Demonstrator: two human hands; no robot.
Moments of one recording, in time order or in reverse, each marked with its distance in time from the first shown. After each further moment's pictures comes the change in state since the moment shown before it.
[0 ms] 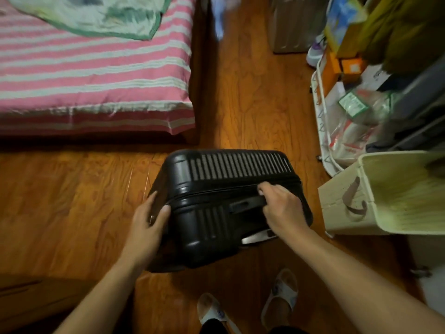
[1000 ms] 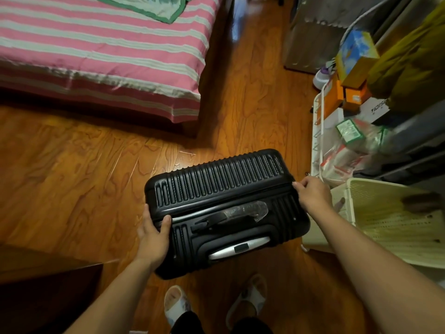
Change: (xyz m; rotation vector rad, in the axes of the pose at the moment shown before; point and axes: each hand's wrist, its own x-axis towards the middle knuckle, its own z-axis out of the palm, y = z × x) left_hand -0.030 -0.044 0.052 -0.059 0.088 -0.274; right_hand 0.052 0.063 -0.037 -0.004 -0.106 0.689
